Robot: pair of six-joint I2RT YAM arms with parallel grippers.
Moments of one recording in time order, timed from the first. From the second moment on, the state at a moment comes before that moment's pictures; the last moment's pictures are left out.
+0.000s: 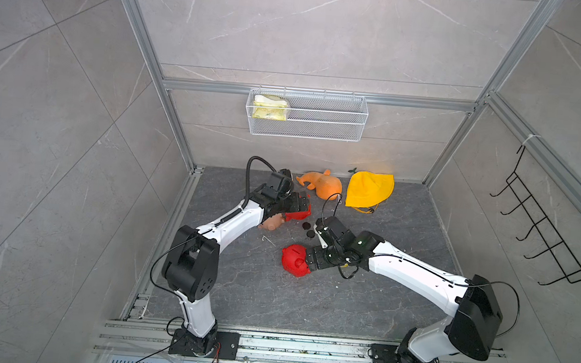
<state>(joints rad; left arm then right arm) -0.51 1.81 1.46 -0.35 0.16 -0.51 0.83 1.53 1.22 -0.77 0.05 0.44</state>
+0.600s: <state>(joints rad) -0.58 2.27 1.93 -0.30 0.31 -0.51 0.65 1.51 1.09 -0.69 0.24 0.36</state>
